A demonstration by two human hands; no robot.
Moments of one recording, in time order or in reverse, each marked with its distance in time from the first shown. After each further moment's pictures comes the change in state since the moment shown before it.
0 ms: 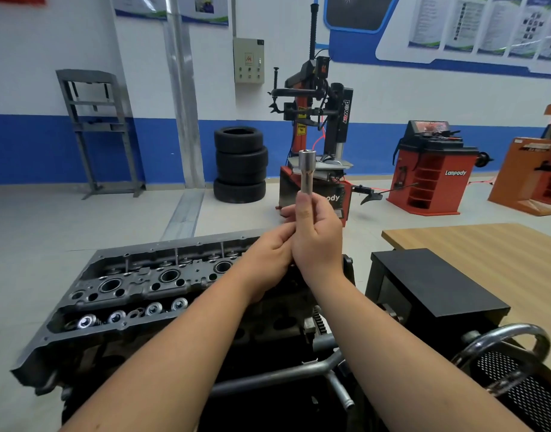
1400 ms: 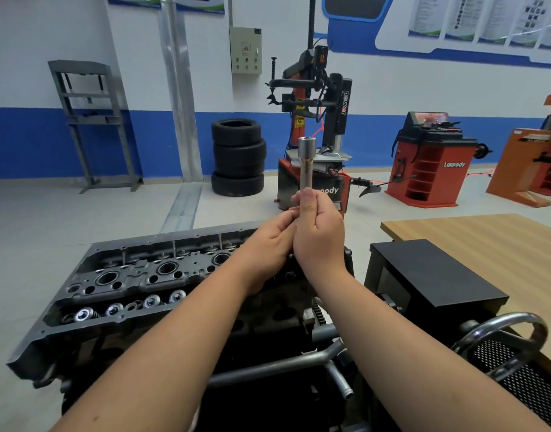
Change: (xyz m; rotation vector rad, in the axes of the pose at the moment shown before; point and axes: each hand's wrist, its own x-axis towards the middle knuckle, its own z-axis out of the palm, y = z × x) left_hand 0.001 0.000 0.001 -0.098 -0.002 -0.021; right_hand -0.005 0.009 -0.006 -0.137 0.009 -0.012
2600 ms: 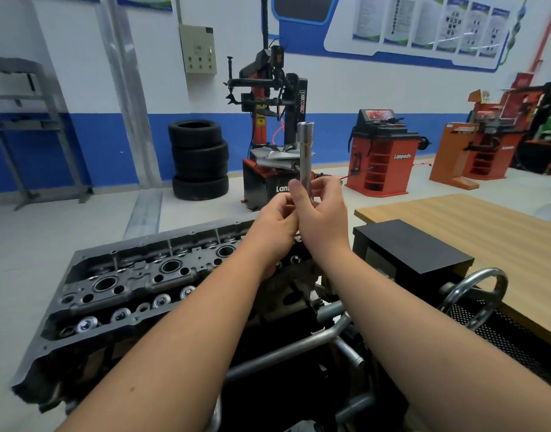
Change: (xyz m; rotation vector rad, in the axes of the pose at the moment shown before) left_hand 0.012 -0.013 -0.006 -0.082 0.000 0.038; right_hand -0.008 -0.008 0.002 -0.183 0.080 0.043
